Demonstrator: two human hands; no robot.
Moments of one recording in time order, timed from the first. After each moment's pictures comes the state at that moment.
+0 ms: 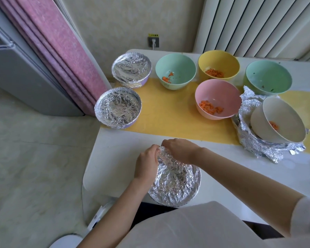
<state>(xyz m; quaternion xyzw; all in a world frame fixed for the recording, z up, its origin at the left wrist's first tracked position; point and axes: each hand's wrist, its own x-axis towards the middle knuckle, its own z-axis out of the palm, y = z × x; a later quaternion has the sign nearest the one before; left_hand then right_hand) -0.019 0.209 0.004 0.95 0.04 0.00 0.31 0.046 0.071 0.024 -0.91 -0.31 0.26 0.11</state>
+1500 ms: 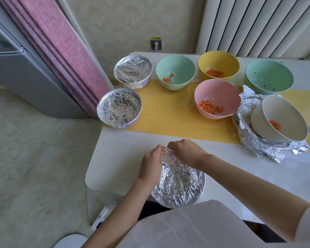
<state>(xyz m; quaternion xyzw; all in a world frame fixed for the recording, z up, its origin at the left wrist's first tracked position) -0.030 0.194 0.008 0.94 0.01 -0.02 0.34 0.030 0.049 0.021 -0.92 -0.27 0.21 0.16</state>
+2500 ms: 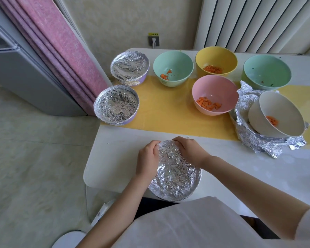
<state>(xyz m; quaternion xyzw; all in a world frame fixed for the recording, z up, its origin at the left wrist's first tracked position) -0.025 0.193 0.007 0.92 0.09 -0.02 0.38 0.016 0.032 0.019 -0.91 -0.14 0.21 0.34</state>
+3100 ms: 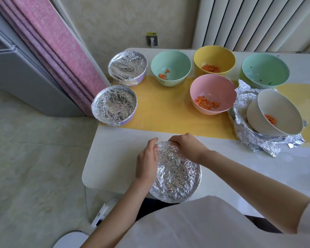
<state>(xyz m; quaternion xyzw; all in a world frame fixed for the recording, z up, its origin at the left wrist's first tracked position) -0.035 0.187 0.007 0.92 0.08 0.03 0.39 0.028 0.036 0.029 -0.92 -0.21 0.21 0.24</state>
